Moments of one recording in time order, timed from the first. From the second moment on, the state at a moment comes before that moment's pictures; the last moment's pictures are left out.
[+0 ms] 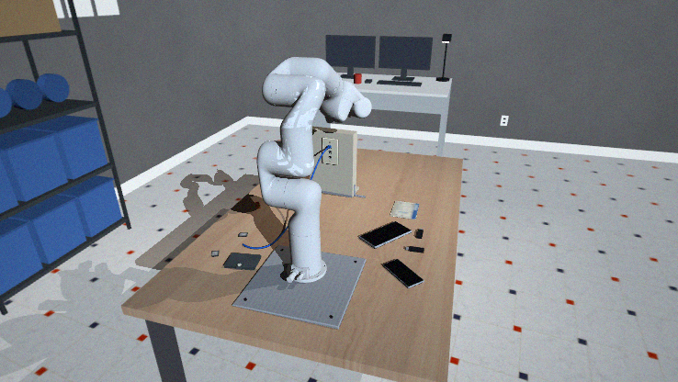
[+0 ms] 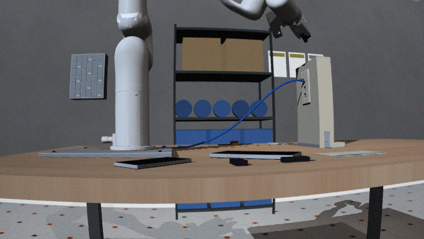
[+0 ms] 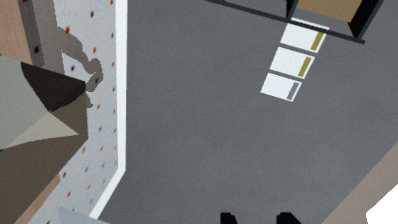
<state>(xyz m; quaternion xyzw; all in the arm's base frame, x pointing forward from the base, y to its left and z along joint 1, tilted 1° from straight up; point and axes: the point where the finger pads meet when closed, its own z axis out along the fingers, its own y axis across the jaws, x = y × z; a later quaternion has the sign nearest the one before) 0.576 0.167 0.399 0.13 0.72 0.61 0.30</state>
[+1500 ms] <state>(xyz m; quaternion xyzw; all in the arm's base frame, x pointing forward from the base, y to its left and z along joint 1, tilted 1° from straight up) 0.444 0.103 0.290 0.65 -0.08 0.68 -0.34</state>
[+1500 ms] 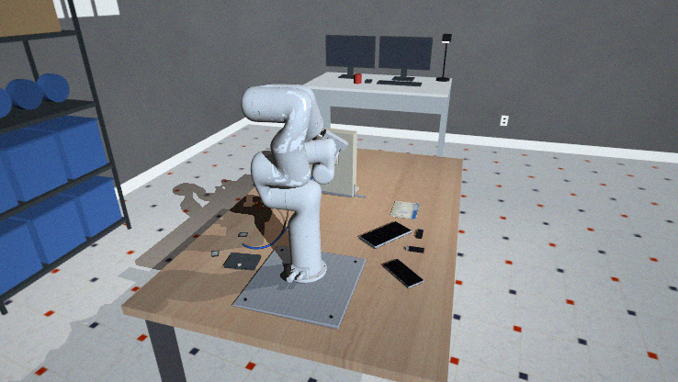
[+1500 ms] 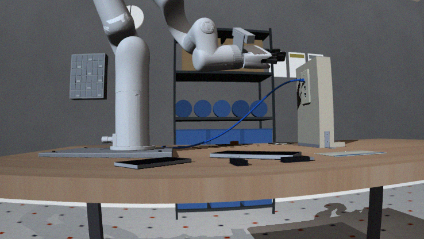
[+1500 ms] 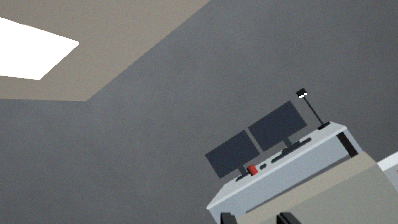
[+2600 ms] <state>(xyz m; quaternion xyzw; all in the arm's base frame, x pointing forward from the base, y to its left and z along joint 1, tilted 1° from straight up) 0.407 0.053 0.219 0.50 -0.51 0.49 -0.50</state>
